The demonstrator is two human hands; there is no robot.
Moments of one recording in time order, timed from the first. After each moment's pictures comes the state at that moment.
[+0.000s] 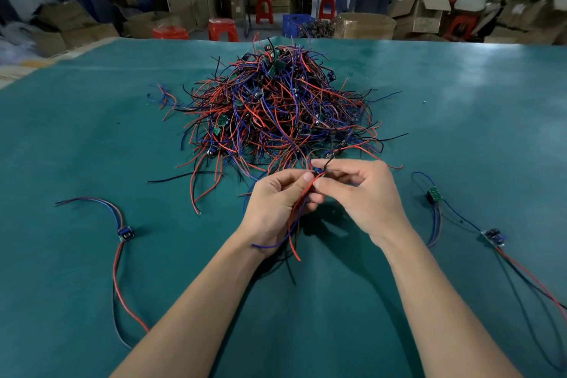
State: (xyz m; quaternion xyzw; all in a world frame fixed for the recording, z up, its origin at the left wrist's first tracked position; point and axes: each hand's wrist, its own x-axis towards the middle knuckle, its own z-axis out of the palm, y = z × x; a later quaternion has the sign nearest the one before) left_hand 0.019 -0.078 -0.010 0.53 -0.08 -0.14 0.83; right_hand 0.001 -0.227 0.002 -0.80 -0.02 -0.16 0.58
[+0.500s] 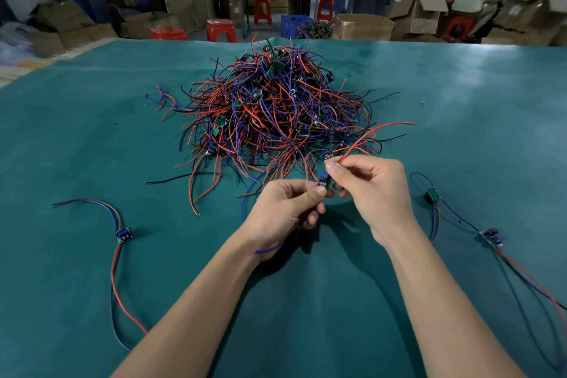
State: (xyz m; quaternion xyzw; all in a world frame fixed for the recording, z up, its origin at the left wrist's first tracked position) left_hand 0.014 -0.075 -0.012 0.59 -0.15 -0.19 0.77; right_hand 0.005 -0.235 -0.003 -0.74 -0.02 -0.21 0.63
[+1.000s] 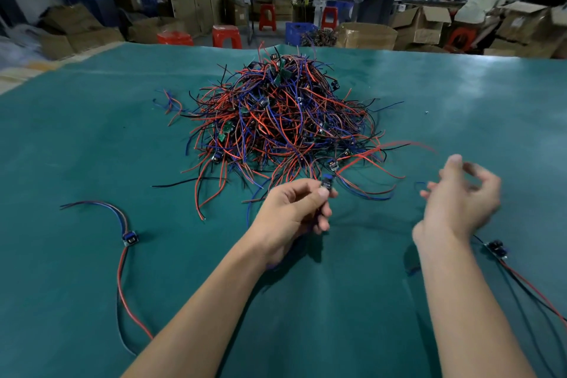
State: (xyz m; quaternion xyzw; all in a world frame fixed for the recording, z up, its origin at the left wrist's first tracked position) left_hand 0.010 -0.073 -0.008 0.56 -0.16 -0.18 0.79; right_hand 0.006 -0.286 0.006 -0.50 0.32 -0.49 0.64
